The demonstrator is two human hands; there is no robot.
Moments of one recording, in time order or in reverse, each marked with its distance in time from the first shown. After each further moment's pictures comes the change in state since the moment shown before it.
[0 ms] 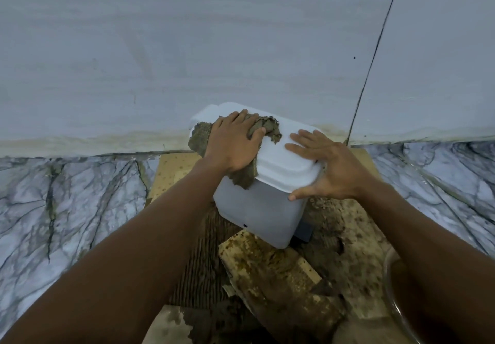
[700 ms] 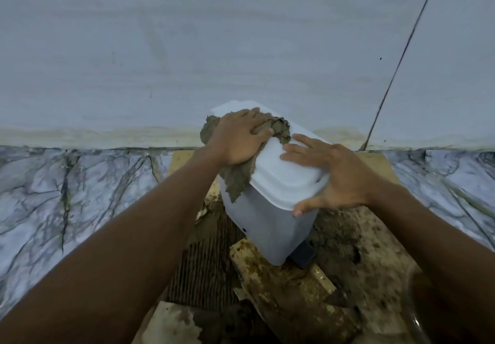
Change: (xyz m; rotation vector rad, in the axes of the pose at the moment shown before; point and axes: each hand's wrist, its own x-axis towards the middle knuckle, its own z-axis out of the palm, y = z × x) left_hand 0.007 -0.032 -0.024 -0.078 -0.120 0.046; right_hand 0.025 -0.042 0.000 -0.068 -0.166 -0.081
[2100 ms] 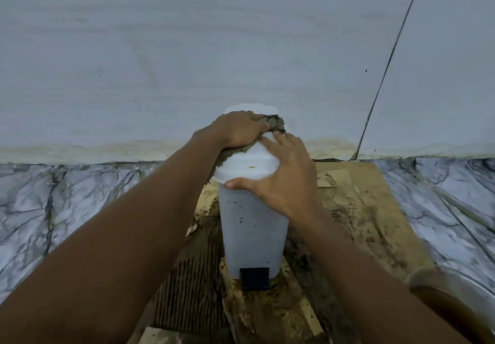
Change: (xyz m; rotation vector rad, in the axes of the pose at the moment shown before) left_hand 0.047 0.026 -0.033 -0.073 -0.191 -0.153; right_hand 0.047 -0.057 0.034 0.089 0.516 0.416
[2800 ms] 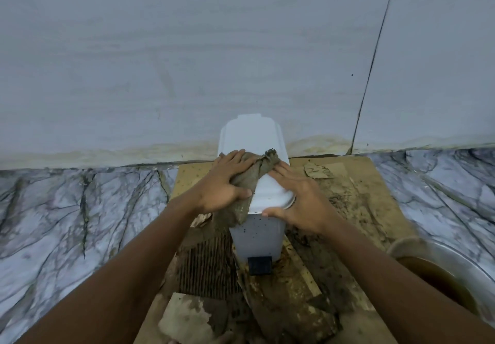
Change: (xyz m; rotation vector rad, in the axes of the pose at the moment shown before) left_hand -0.171 -0.026 0.044 -0.140 -0.033 0.203; right_hand -0.084 0.032 -0.035 0.161 -0.301 -0.185
